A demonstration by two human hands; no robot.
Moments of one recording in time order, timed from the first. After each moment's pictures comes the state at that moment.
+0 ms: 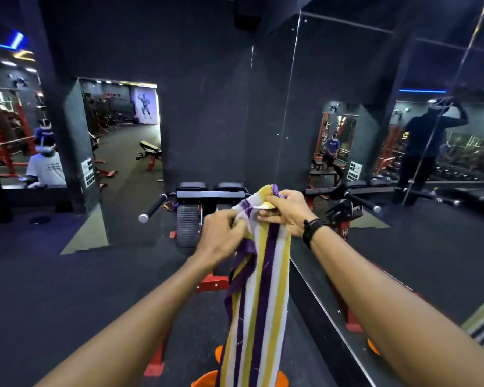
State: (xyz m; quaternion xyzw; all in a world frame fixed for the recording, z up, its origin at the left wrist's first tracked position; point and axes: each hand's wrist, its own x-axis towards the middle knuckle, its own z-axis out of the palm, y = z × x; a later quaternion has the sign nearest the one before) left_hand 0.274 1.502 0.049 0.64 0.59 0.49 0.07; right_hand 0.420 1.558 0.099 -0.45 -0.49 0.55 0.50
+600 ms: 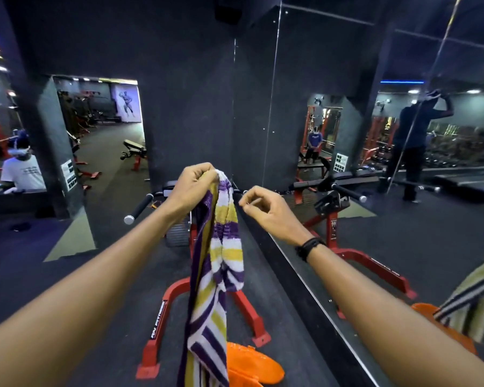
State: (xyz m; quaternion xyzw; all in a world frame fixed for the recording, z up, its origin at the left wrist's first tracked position) left_hand 0.238 1.542 0.110 0.65 0.45 0.56 0.24; right_hand 0.438 1.548 0.075 -0.32 -0.81 0.24 0.43
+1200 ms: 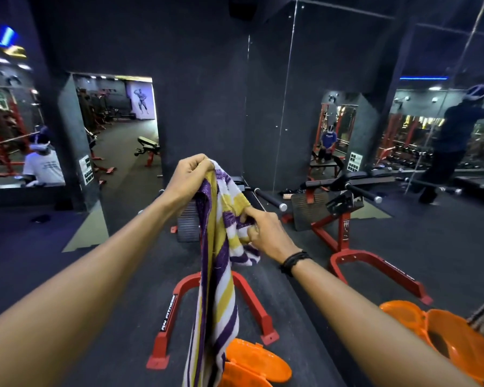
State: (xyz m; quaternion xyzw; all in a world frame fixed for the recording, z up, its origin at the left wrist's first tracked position) left_hand 0.220 1.531 0.118 0.59 0.47 0.60 0.26; right_hand 0.406 1.550 0.033 -0.44 -0.83 0.13 0.33
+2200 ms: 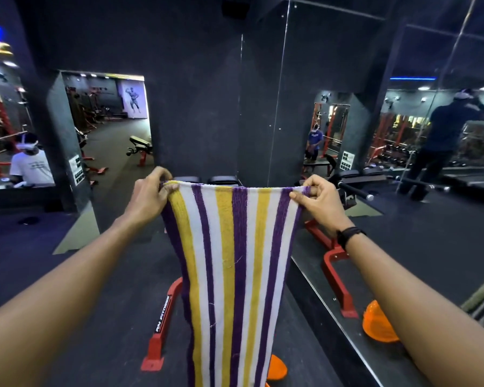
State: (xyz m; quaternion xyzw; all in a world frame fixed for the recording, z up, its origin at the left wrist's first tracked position) left_hand 0.146 1.543 0.074 0.62 0.63 0.46 -0.02; right_hand 0.510 1.594 0.066 -0.42 -0.70 0.25 0.53
